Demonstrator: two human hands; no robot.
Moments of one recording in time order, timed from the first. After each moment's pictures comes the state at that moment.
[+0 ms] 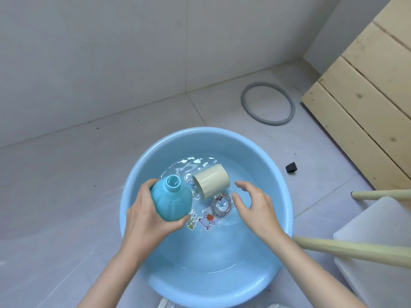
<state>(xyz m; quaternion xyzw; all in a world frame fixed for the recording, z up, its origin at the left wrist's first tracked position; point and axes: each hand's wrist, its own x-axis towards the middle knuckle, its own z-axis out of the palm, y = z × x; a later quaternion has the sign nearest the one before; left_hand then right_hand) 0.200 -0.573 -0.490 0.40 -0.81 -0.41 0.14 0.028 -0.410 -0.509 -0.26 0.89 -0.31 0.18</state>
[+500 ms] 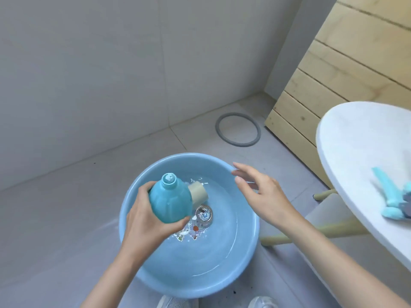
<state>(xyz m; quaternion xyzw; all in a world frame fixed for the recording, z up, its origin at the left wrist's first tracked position) 0.201 -0.540 -0.387 0.33 -0.79 -0.47 0.18 0.036 -0.371 -0.334 -0.28 0.85 -0.40 0.19</state>
